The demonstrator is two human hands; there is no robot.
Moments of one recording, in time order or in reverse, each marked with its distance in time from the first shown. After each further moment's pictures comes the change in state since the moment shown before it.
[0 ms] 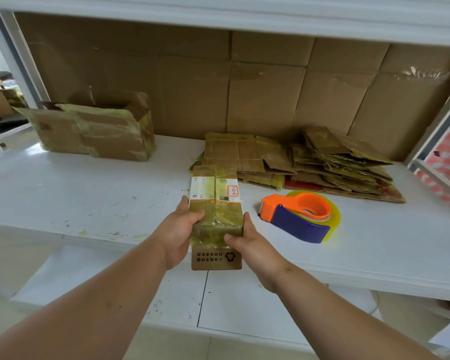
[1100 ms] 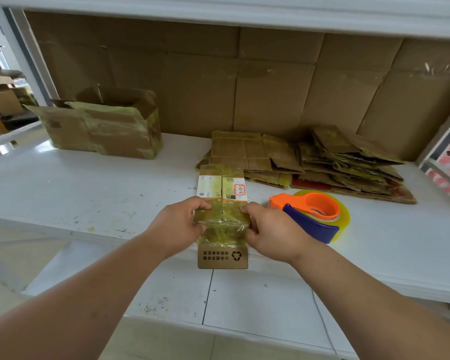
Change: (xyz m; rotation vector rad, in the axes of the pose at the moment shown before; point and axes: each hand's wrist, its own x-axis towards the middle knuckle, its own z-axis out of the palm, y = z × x) left_hand -0.005 0.008 -0.029 1.085 0.108 0.356; right_hand 0.002 -0.035 -0.032 -0.995 0.100 -0.341
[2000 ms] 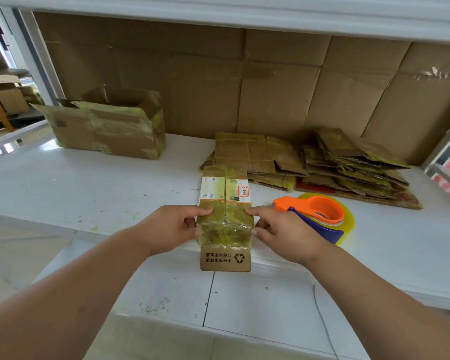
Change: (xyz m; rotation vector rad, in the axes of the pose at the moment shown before) left_hand 0.006 -0.024 -0.018 0.040 -0.166 0.095; right_hand -0.003 0.018 -0.005 0.094 -0.004 -0.021
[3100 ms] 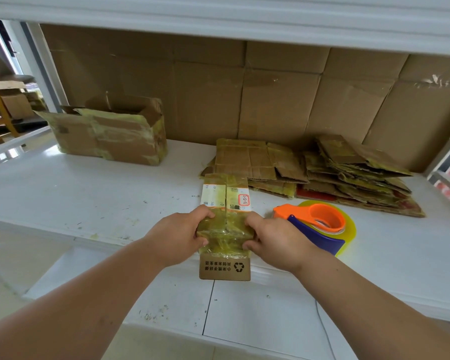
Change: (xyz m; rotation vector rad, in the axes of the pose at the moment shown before) left_hand 0.006 0.021 0.011 0.250 0.046 -0.008; right_hand 0.015 -0.005 0.007 -0.260 -0.048 -0.110
